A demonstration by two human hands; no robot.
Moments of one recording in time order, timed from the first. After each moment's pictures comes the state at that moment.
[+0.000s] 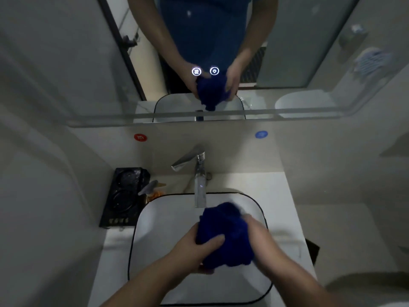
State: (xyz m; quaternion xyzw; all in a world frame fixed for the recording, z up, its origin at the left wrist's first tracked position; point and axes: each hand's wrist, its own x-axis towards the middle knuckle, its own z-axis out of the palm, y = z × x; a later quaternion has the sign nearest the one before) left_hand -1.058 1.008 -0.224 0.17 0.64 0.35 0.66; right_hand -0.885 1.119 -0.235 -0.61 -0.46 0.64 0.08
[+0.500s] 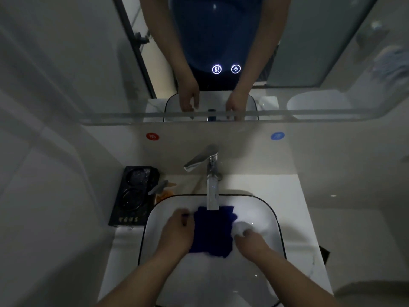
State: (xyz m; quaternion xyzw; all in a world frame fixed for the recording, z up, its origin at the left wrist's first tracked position) left_hand -1.119 1.015 -0.285 0.24 0.84 0.27 0.39; right_hand -0.911 1.126 -0.342 -0.60 -0.63 0.47 -0.13
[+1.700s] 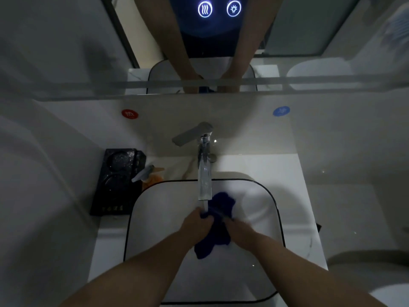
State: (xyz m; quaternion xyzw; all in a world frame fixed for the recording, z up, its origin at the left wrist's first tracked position) left_hand -1.084 1.058 -0.406 0.25 0.78 0.19 0.55; right_hand -0.925 1.138 -0.407 -0.56 -0.59 0.52 -0.25
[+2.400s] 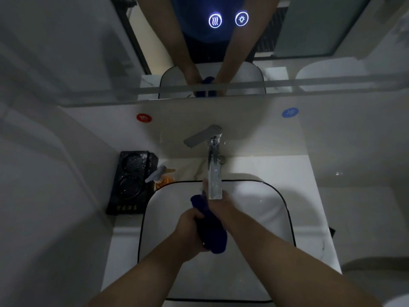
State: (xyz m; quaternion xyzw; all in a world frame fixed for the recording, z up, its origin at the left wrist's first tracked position) left_hand -1.098 1.034 -0.326 -0.15 0.60 0.42 0.67; right_hand -1.030 1.142 -0.349 -0.59 -0.44 0.67 -0.03
